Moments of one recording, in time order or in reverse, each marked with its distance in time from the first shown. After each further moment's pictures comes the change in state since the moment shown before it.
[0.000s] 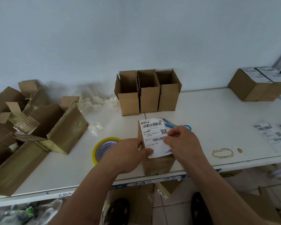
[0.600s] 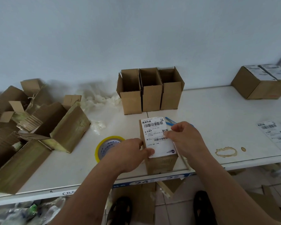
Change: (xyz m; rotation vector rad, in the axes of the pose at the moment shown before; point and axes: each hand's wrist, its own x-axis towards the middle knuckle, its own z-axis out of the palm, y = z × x) left_hand 0.002 -0.008 0.001 -0.039 -0.030 -0.025; right_hand 0.016 -0.001 0.001 -0.035 -0.050 0.030
